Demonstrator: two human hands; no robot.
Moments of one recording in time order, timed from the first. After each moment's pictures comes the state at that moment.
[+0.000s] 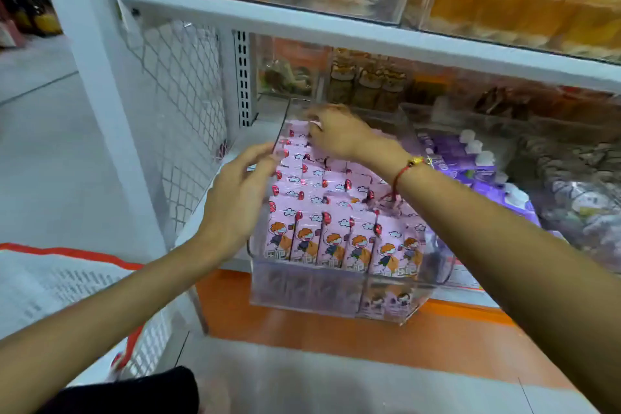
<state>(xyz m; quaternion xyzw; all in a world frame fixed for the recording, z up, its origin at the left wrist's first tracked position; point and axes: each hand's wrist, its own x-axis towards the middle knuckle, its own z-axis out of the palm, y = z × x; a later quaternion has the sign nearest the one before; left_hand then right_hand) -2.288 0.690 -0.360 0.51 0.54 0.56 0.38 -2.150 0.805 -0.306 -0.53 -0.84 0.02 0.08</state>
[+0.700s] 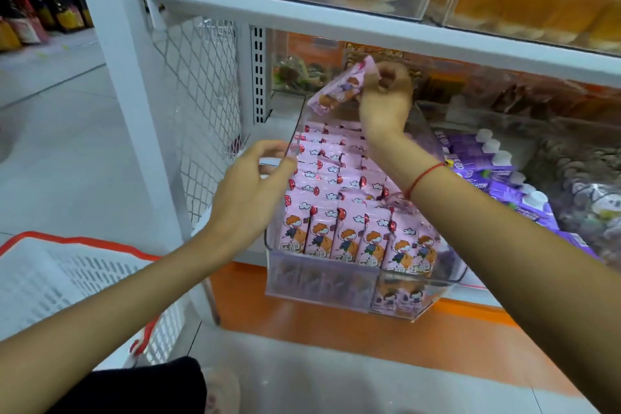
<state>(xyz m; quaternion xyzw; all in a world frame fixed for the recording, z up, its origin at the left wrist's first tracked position) -2.294 0.677 -0.351 0.55 0.59 0.51 0.30 -2.158 0.801 -0.297 -0.51 -0.48 0.27 0.66</state>
